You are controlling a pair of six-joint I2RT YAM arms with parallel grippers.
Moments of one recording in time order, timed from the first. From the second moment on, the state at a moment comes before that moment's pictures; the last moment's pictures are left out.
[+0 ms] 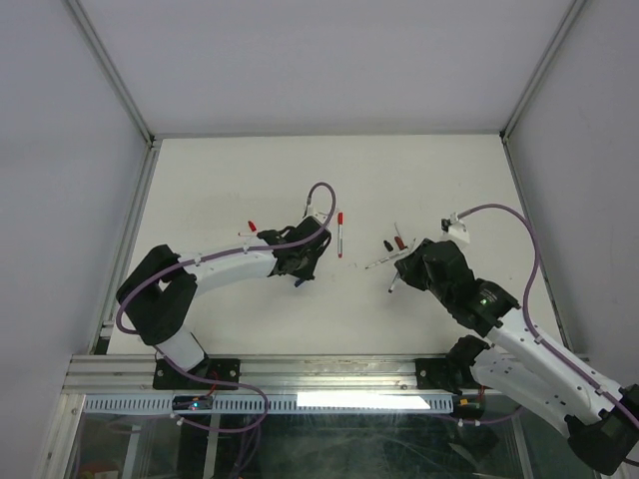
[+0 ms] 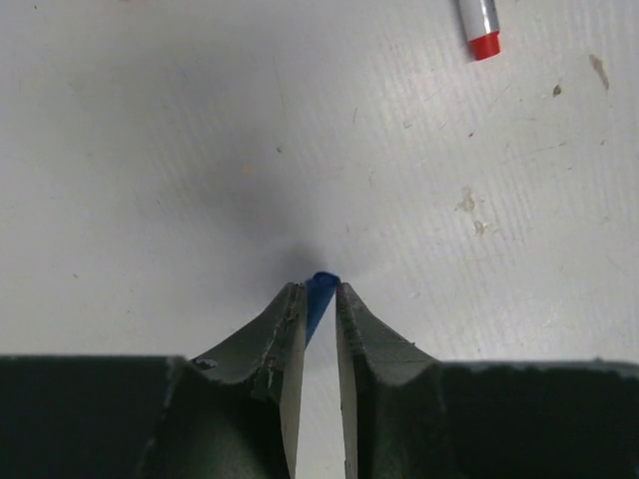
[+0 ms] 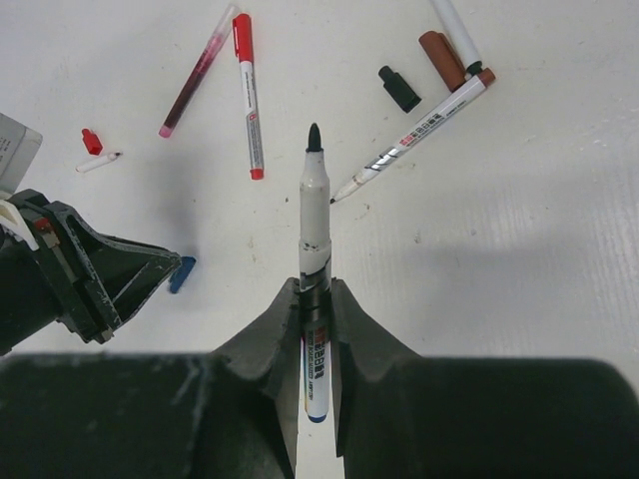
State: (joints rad) left arm -0.87 1.64 1.03 -0.45 -0.23 -0.42; right arm 0.70 0.68 0.59 -0.54 0.35 0.90
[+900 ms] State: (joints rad) left arm -0.83 1.52 0.98 -0.50 -0.22 -0.20; right arm 0.70 0.69 0.58 -0.50 0.32 0.90
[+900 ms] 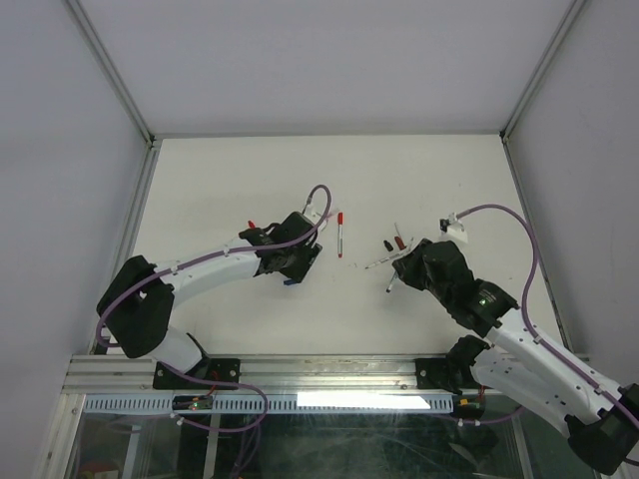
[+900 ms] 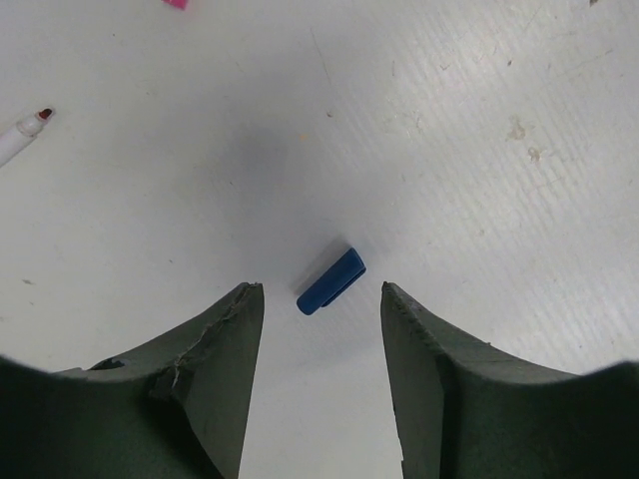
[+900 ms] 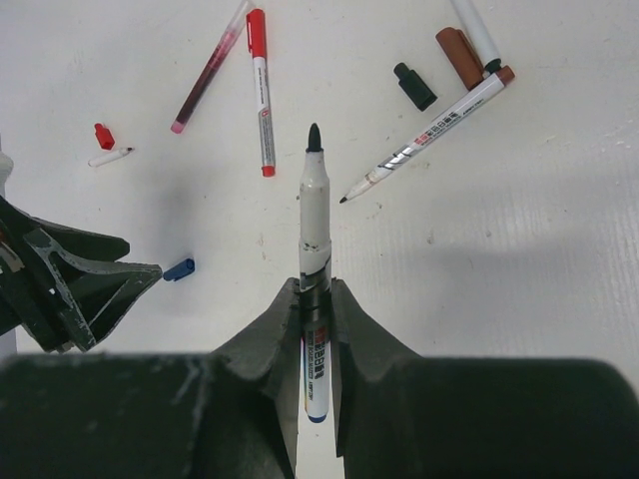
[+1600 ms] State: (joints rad) left arm -0.76 1.70 1.02 -0.52 -0.03 0.06; right arm 0.70 0.70 0.58 -0.49 0.31 0.90
